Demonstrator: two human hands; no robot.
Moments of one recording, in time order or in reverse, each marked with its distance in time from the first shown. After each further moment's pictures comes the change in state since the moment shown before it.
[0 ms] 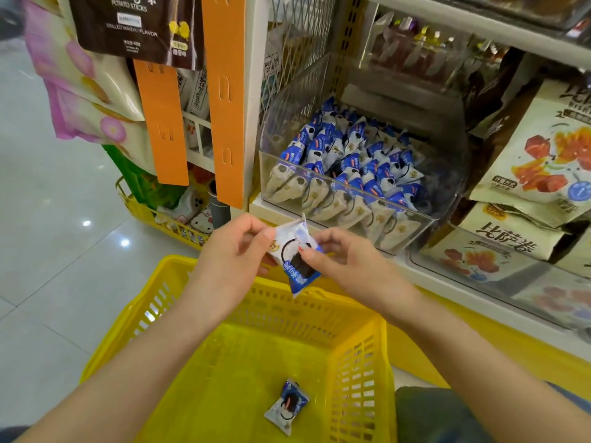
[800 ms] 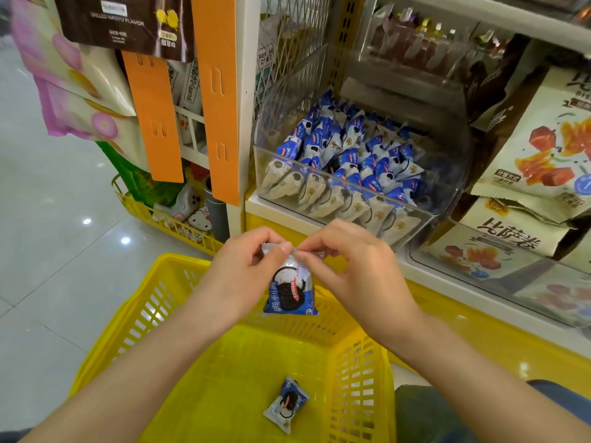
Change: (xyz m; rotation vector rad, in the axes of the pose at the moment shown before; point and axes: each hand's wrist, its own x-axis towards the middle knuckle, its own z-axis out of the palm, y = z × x) left_hand -0.004 -0.006 0.012 0.071 -0.120 0.034; right_hand -0.015 -0.003 0.002 -0.557 0.307 -0.550
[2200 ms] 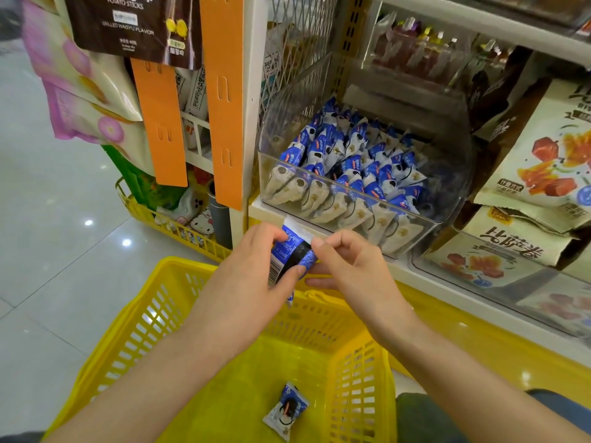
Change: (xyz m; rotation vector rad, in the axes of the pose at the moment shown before) left_hand -0.008 -0.010 0.005 0.450 0.128 0.247; right_hand 0.006 -0.002 0.014 0.821 -0.006 0.640
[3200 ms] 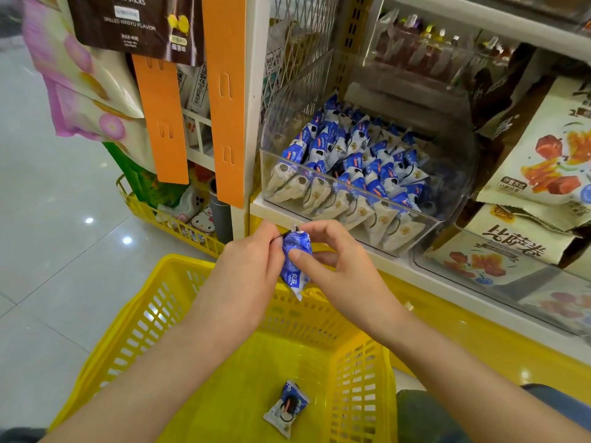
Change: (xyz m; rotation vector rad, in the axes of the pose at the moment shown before) left_hand 0.007 0.006 -0.006 -0.003 0.033 -0.023; right_hand 0.003 0.006 0.004 -0.212 -0.140 -0.223
